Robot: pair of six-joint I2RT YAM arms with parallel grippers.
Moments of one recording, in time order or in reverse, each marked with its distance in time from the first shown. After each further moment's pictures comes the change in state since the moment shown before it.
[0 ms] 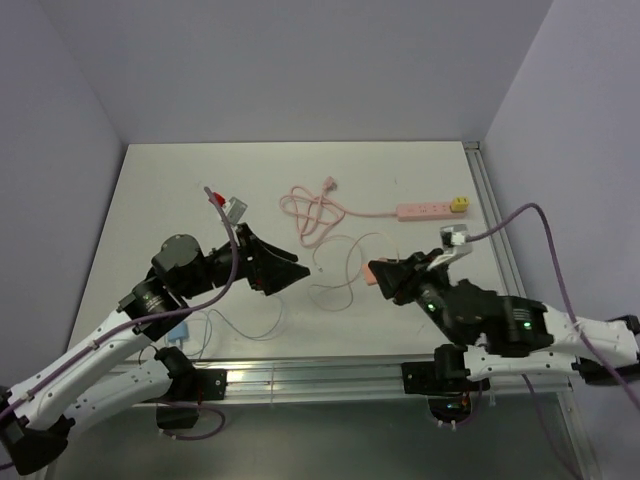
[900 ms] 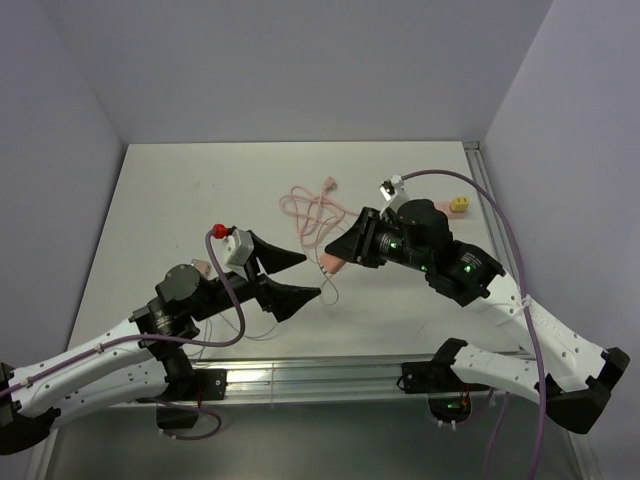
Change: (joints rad) left arm -0.276 -0.033 -0.140 0.254 -0.248 0.367; right arm -0.819 0.418 0.129 0.034 -1.145 0.203
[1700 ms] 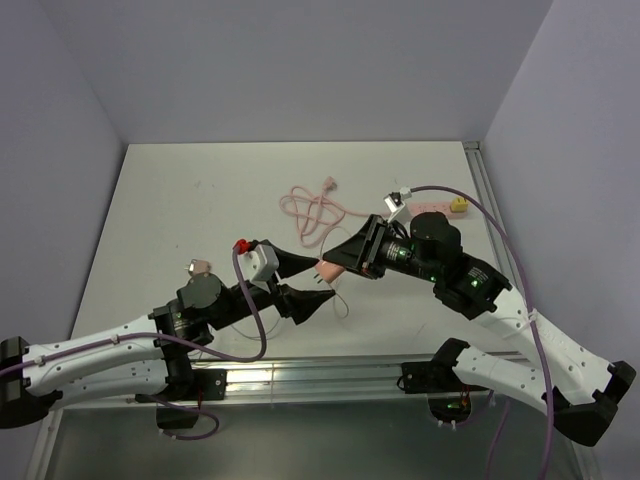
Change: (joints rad) left arm -0.180 0.102 0.000 0.094 -0.204 0.205; right arm 0.000 -0.113 -0.126 0.134 -0.153 0.264
